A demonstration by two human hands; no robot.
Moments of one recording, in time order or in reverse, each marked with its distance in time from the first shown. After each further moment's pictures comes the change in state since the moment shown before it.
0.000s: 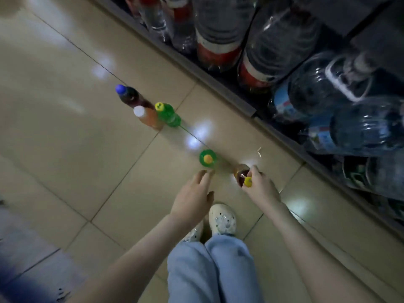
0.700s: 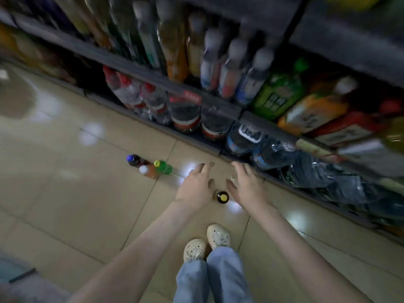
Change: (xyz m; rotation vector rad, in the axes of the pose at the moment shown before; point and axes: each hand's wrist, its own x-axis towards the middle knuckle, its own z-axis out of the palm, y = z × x) left_hand -0.091 0.172 -0.209 0.068 0.074 0.241; right_hand -0.199 -0.091 -0.216 0.064 0.341 -0.149
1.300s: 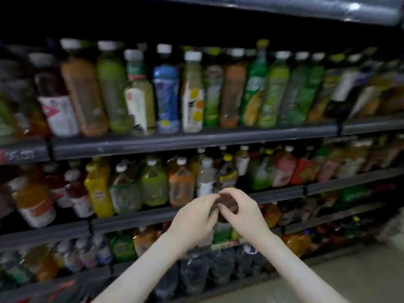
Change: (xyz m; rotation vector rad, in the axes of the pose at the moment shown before) left_hand -0.193 0.474 -0.087 0.203 0.195 1.148; right_hand -0.359 0.110 -0.387 0.405 0.927 -0.006
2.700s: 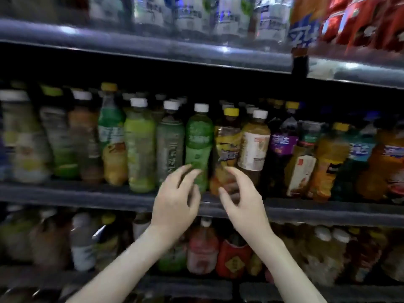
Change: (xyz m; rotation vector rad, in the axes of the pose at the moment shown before) left_hand 0.357 0.199 0.134 0.237 0.809 -0.021; right_hand 0.213 0.217 -0.335 0.109 0.107 -0.390
